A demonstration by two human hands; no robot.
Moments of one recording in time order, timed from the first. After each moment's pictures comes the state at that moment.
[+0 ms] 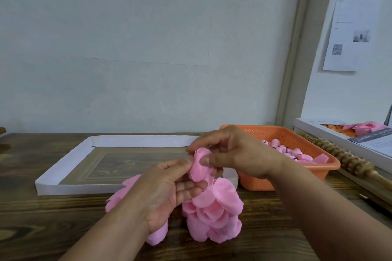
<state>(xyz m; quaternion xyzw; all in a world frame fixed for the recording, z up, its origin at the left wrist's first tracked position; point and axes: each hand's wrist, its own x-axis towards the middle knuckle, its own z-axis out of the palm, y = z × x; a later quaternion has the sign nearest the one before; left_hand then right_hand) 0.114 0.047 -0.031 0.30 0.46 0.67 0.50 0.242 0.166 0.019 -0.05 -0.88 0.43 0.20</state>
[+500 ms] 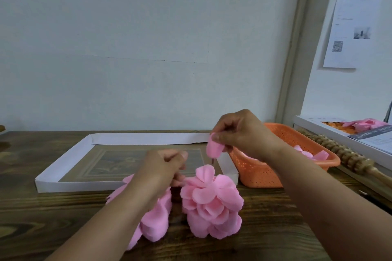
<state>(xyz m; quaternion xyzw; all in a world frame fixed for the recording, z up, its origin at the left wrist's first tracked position) 0.096 0.068 -0.037 0.36 0.65 0.61 0.27 0.244 0.191 0.024 -0.18 -0.87 0.34 0.31</state>
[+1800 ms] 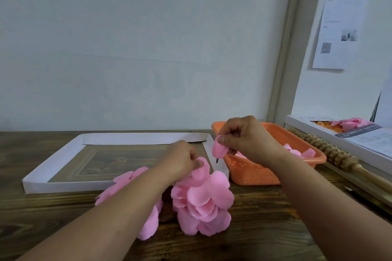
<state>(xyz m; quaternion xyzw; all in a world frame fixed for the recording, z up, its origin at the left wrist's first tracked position) 0.101 0.130 -0.035 0.57 0.75 0.31 0.12 0.268 0.190 0.018 -0.26 -0.86 0.28 0.33</state>
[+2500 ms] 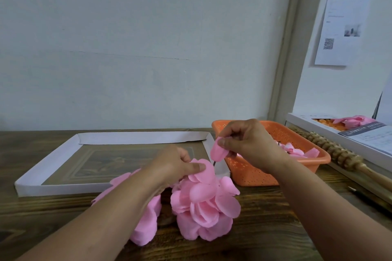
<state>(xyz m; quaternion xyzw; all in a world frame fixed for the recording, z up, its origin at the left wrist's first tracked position) 0.098 0.113 -0.035 0.50 0.72 0.41 0.24 0.266 0.196 0.006 -0.24 -0.84 0.34 0.35</state>
